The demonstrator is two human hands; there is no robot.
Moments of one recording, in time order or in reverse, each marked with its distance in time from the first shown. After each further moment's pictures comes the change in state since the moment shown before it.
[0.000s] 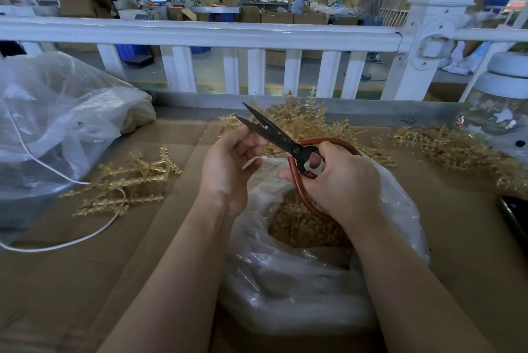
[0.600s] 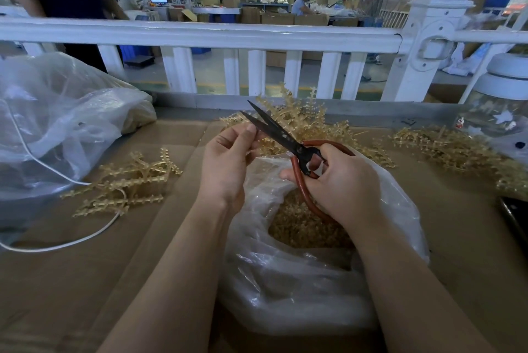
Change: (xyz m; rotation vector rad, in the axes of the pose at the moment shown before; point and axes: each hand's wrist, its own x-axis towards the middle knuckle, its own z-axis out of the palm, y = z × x) left_hand 0.002 0.000 0.001 0.124 0.033 0.195; right_hand 0.000 0.004 0.002 0.050 -0.062 0.046
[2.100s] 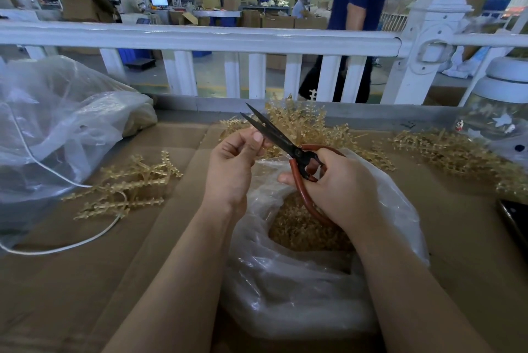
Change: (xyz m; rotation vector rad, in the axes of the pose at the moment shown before) left_hand 0.000 -0.011 -0.001 0.029 -0.078 0.086; right_hand 0.001 0.000 0.000 0.063 -0.079 0.033
